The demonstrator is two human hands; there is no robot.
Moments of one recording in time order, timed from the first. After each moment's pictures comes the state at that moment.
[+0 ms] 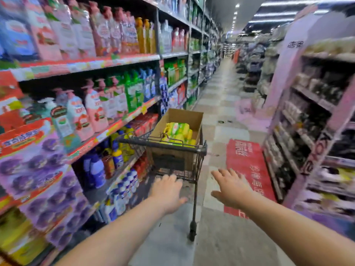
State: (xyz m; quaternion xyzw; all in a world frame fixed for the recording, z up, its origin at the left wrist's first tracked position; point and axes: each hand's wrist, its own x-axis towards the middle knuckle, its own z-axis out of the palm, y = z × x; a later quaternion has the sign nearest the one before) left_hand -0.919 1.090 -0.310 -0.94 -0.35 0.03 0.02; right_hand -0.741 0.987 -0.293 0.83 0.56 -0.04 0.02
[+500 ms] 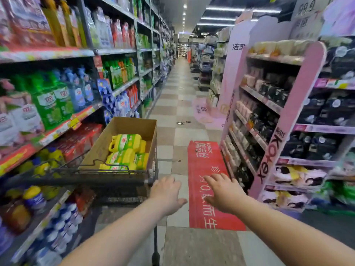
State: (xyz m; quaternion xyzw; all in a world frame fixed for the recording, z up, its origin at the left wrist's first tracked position) left_hand -0.663 1.171 -0.335 -0.97 -0.24 0.03 -0.01; right_hand -0.539 1.027 -0.308 0.88 0.46 -0.06 0.05
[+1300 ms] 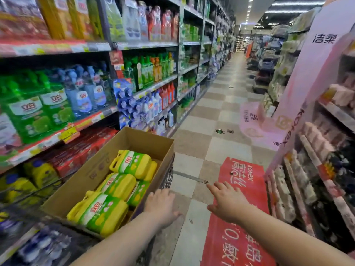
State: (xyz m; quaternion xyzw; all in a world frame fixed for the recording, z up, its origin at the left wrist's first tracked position) left_hand -0.393 1.395 -0.362 -0.91 -0.41 0.08 -0.04; right_hand -0.210 1.299 -0.336 0.80 0.59 -0.09 0.07
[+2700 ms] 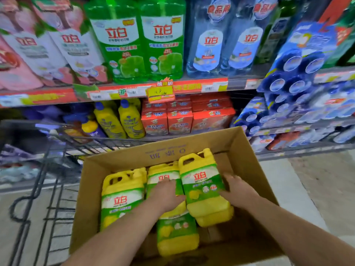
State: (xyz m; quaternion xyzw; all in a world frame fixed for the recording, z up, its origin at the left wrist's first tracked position) left_hand -0.431 1.742 -0.498 -0.47 -0.81 0.01 -0.35; right_hand -0.236 1.876 -0.477 0.50 0.79 -0.28 0.22
